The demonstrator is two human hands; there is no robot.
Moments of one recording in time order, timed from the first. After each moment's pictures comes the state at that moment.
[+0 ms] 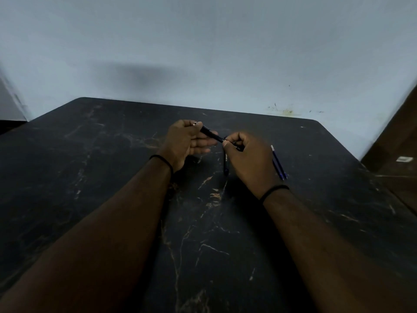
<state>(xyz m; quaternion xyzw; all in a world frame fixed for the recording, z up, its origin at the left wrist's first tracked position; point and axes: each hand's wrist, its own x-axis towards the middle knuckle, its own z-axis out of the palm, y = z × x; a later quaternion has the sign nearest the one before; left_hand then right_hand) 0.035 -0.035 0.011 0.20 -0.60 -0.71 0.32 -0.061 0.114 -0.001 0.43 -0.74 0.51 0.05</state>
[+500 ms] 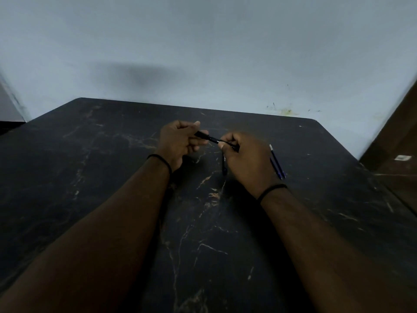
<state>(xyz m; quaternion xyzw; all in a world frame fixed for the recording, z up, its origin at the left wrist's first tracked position) 0.032 -0.039 0.007 0.24 -0.57 -0.69 0.37 -0.064 0.110 -0.003 0.45 -0.76 0.45 0.09</state>
